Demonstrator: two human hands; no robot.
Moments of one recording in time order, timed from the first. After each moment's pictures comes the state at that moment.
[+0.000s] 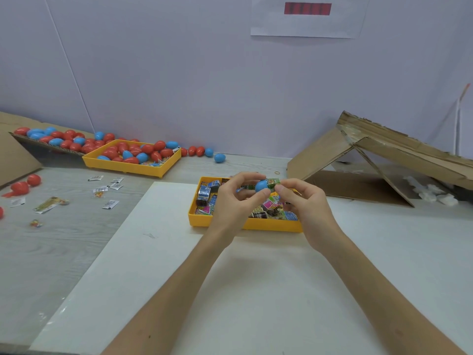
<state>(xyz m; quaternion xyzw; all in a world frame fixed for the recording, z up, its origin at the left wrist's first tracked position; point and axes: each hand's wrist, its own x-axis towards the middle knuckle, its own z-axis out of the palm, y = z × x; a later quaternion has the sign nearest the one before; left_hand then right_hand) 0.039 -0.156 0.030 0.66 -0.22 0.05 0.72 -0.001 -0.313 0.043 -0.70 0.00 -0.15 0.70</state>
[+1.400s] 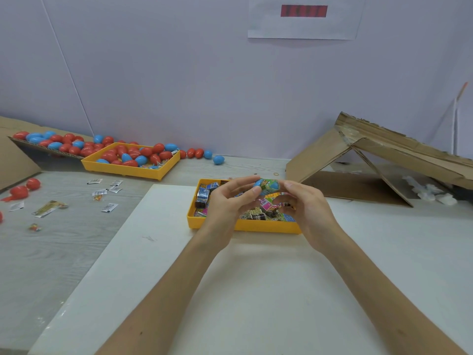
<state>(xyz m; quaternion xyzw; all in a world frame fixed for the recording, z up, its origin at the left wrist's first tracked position) 0.039 -0.150 0.036 0.53 -0.15 -0.09 0.83 0.006 -0.320 0.040 -0.65 0.00 -0.09 0.75</state>
